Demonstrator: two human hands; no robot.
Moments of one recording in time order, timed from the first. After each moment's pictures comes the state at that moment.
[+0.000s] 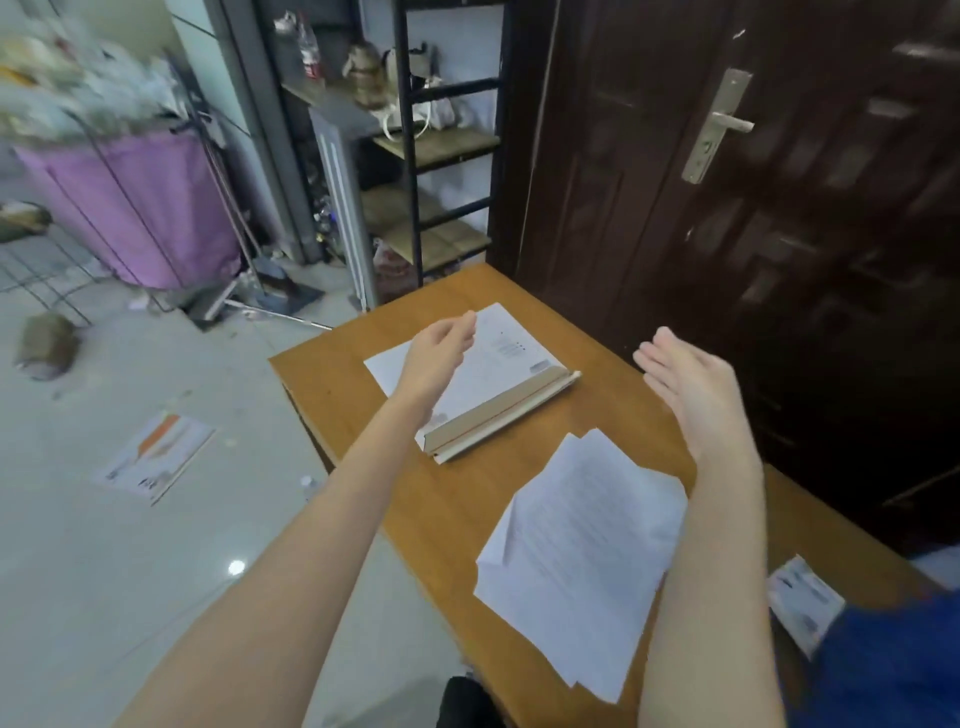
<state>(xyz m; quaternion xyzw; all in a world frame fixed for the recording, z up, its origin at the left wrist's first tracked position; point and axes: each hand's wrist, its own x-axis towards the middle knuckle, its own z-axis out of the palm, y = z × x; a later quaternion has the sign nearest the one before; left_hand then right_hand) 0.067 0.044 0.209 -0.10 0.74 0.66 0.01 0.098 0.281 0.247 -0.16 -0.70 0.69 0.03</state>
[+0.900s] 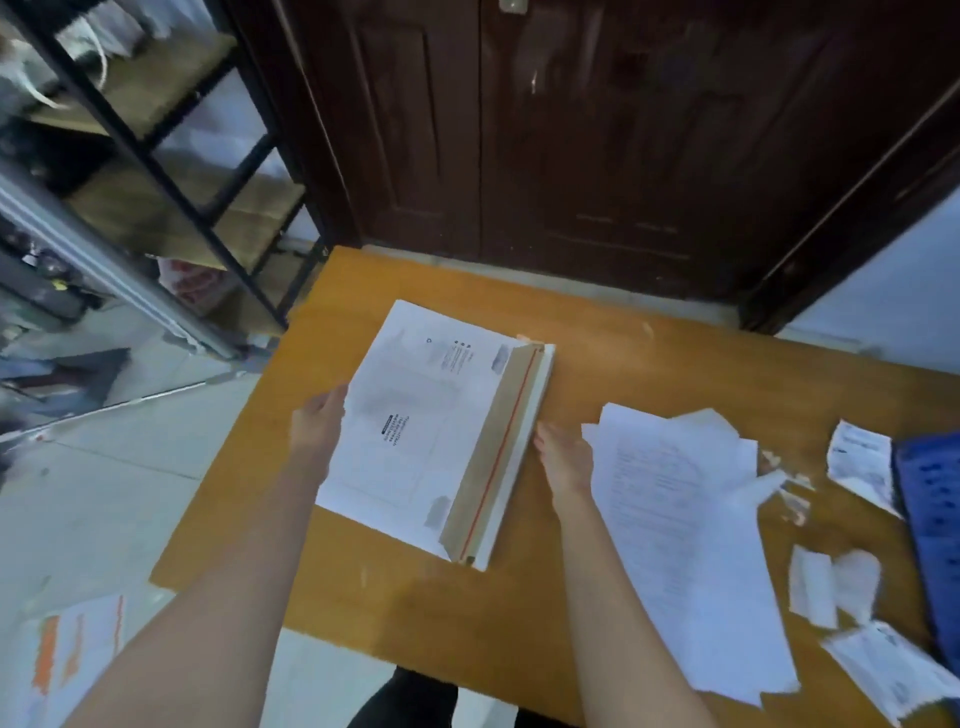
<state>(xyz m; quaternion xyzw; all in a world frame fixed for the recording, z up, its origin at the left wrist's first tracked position) -0.181 -0.070 0.053 -0.19 0.81 0.53 0.19 -0.038 0.154 0.003 -0.53 -0.55 0.64 0.01</state>
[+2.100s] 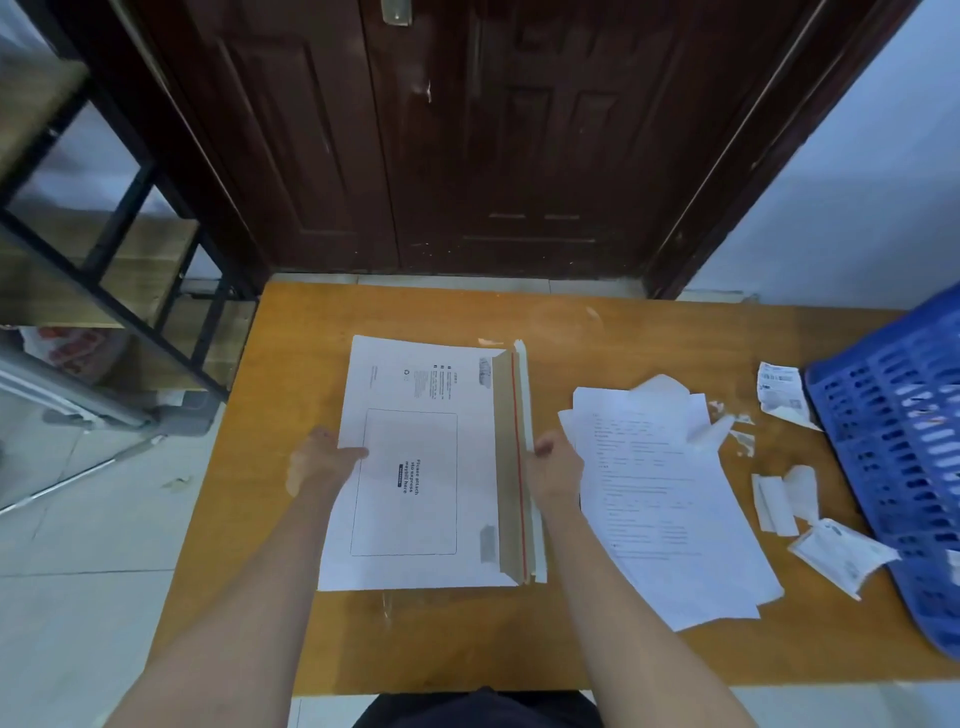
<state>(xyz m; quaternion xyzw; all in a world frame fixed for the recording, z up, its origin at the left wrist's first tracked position) -0.212 -0.061 0.042 -0.03 0.92 0.22 0.31 -0.032 0.114 0.044 -0.58 -0.68 0.45 0.04</state>
